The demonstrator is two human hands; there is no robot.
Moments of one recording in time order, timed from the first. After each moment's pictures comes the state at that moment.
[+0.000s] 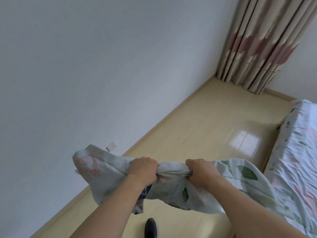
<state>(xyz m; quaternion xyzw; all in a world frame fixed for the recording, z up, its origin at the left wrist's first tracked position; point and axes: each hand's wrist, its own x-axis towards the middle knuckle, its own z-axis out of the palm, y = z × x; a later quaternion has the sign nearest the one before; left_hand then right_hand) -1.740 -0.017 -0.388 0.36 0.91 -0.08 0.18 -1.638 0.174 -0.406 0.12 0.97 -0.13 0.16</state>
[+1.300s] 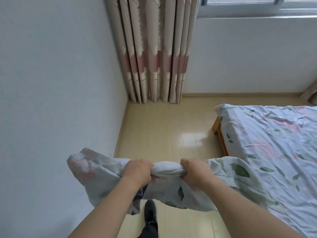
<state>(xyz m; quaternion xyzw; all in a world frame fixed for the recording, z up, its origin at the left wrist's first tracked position) -2.240 0.734 -0.410 0.64 0.74 -0.12 0.16 -2.041 0.816 -0.425 0.45 0.87 -0.17 0.10</state>
